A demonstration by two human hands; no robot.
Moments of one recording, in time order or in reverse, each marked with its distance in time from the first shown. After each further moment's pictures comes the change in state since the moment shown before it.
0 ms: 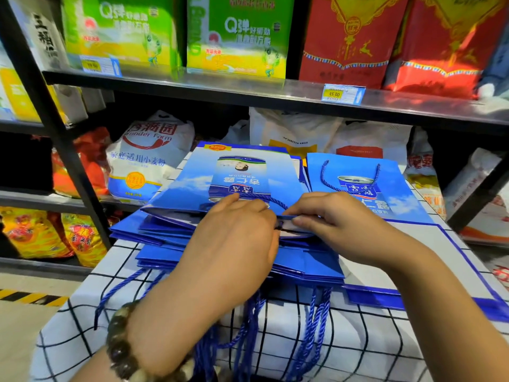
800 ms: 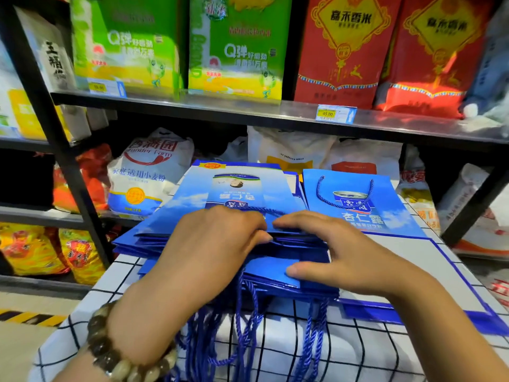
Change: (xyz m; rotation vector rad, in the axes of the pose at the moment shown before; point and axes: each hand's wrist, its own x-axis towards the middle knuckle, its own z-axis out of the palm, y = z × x) left_hand 0.005 -0.018 -0.019 0.025 -0.040 -0.087; right_hand -0.017 -0.002 -0.001 0.194 -0.049 -0.037
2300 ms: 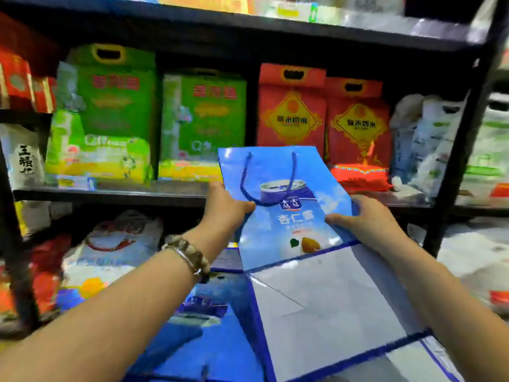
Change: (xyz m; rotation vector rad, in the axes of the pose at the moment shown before) left_hand 0.171 0.009 -0.009 -1.307 0.347 -0.270; right_hand 0.020 0.059 -0.139 -0.139 0.721 0.550
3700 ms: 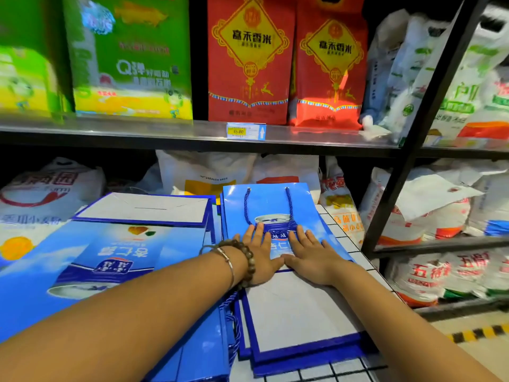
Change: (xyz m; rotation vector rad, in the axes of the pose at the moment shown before) left_hand -0.067 -0.161 0.138 1.422 -0.963 0.004; right_hand -0.041 0.150 0.100 -0.598 -0.743 0.047
